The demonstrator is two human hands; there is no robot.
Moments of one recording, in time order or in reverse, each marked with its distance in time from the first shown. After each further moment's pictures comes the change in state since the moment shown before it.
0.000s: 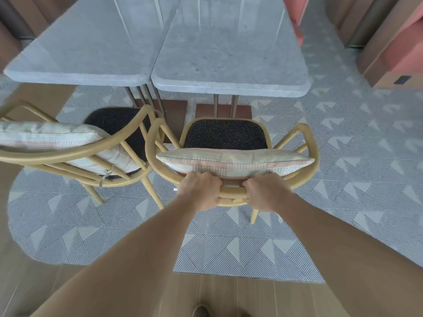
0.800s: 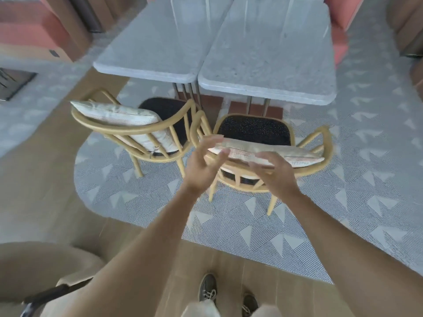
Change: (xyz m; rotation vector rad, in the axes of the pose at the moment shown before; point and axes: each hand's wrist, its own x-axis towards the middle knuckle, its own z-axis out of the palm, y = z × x) left_hand -0.150 0.021 -0.106 -1.281 0.638 -0.344; right_hand -0.071 -0.029 -0.050 1.054 0.436 0.084
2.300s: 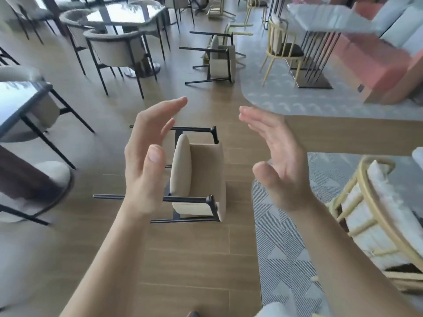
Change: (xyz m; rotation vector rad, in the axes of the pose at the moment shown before) left_hand -0.431 0.119 -0.388 0.249 1.418 0.269; right_hand -0.185 -0.537 0.297 0.840 -1.212 -1.189
